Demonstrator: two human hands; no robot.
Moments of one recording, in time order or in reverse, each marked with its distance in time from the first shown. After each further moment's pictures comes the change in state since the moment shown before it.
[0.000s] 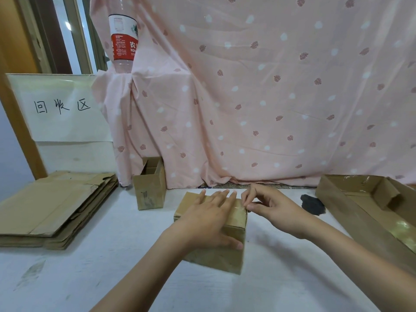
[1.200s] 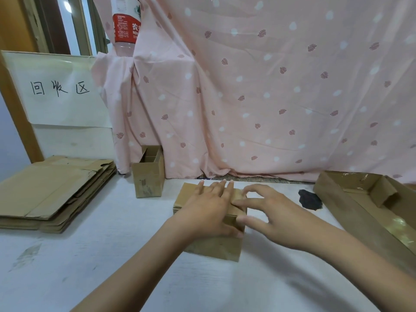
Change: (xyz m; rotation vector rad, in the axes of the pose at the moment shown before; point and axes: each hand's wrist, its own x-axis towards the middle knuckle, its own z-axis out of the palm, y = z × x) left_hand 0.003 0.005 0.003 -0.006 -0.004 -0.050; right_hand -0.029 -0.041 0.015 -0.880 -0.103 0.022
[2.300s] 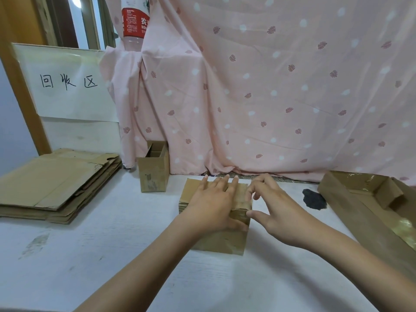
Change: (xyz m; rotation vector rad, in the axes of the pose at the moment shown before) left_hand -0.001 0.004 0.003 -0.011 0.087 -0.068; right_hand 0.004 -0.008 0.011 0.268 0.104 0.066
